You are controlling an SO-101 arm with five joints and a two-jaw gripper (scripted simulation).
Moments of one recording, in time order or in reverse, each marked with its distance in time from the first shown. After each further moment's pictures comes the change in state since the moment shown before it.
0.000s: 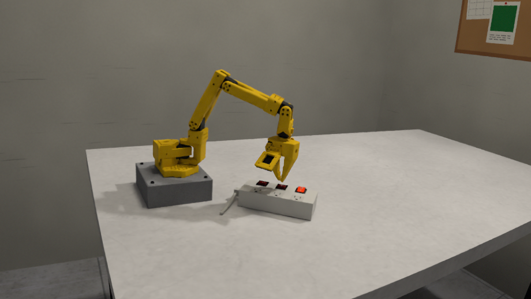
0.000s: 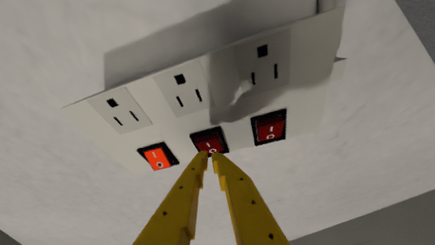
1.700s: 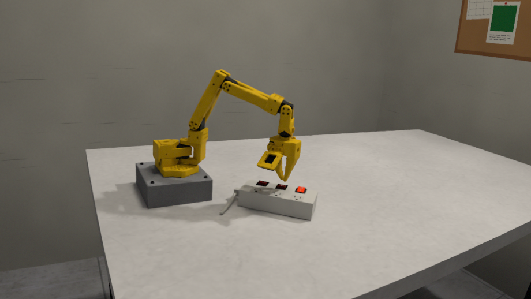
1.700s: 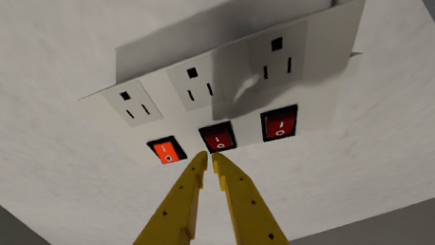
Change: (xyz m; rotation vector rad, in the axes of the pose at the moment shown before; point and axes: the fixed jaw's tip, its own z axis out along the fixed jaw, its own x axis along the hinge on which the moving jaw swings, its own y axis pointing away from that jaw) arm 0.002 0.006 -0.002 -0.034 0.014 0.000
